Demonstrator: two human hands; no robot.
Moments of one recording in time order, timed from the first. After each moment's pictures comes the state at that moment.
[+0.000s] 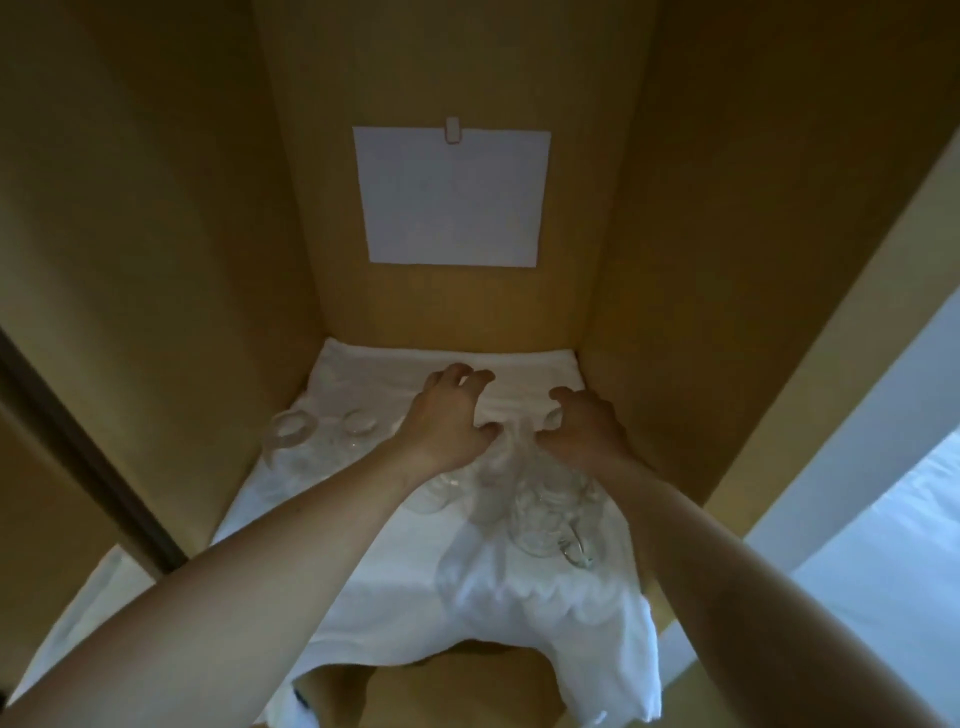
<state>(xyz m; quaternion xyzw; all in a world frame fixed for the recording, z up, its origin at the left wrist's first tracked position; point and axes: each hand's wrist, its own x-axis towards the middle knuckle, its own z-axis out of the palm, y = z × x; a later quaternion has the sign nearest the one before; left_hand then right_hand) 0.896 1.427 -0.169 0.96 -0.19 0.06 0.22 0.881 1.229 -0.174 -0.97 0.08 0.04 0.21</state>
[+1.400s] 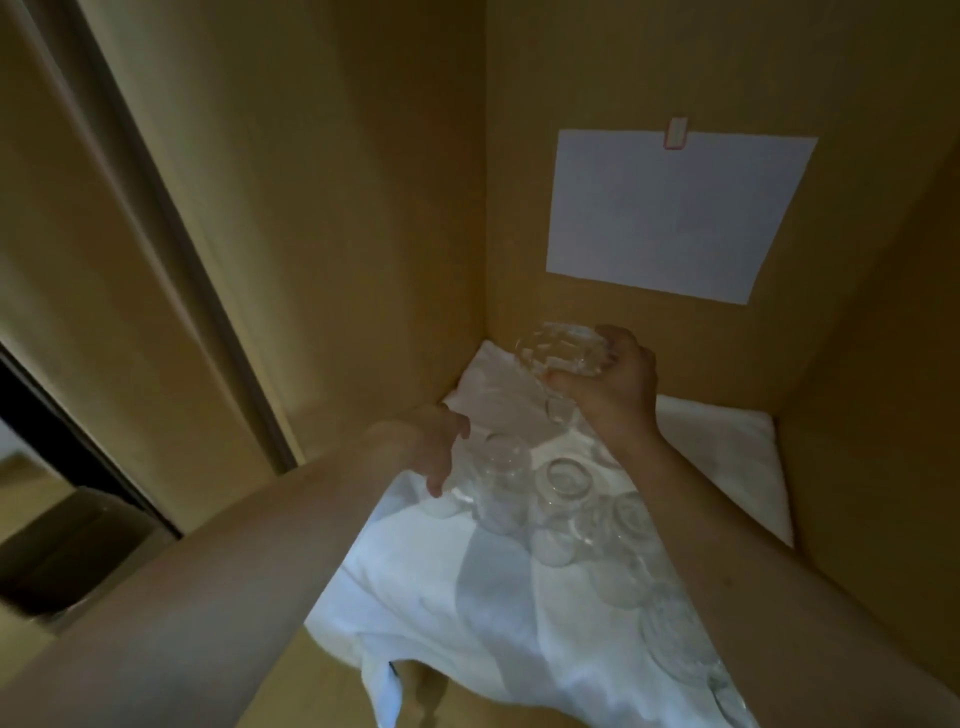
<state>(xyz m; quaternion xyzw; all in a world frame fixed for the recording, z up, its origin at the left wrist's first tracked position) 0.934 1.589 -0.165 0.96 0.04 -0.25 0.07 1.002 1.373 -0.162 -0.82 -0.05 -0.12 0.56</state>
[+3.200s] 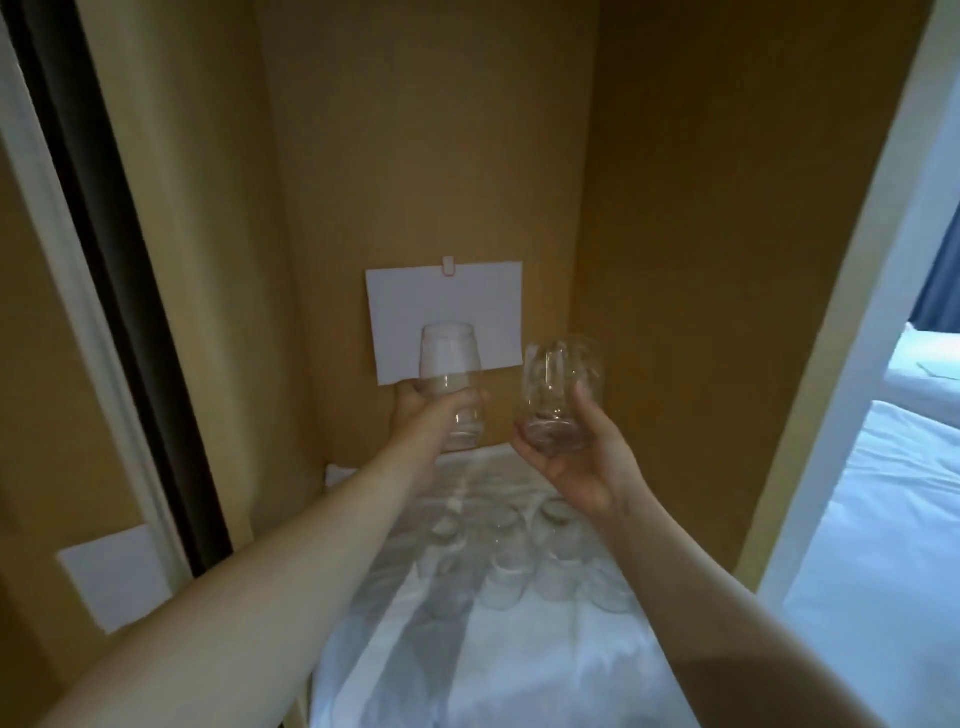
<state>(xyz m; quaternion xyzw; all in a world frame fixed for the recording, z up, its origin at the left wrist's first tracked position) 0.933 1.548 -0.073 0.65 -0.08 -0.04 0.76 0.838 1.384 -0.097 -0.33 0.00 -0.10 0.94</state>
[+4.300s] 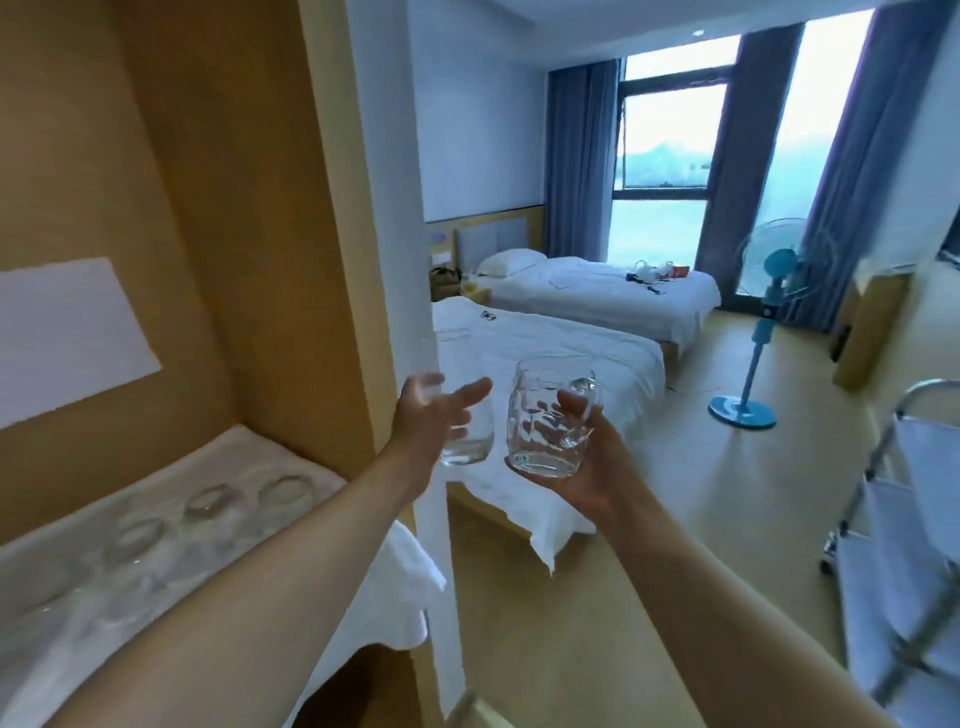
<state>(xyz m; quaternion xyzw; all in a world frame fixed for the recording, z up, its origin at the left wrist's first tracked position) 0.638 1.295 -0.089 0.60 -0.37 -0.30 0.64 0.458 1.211 -0.115 -0.37 0.05 -0.27 0.89</state>
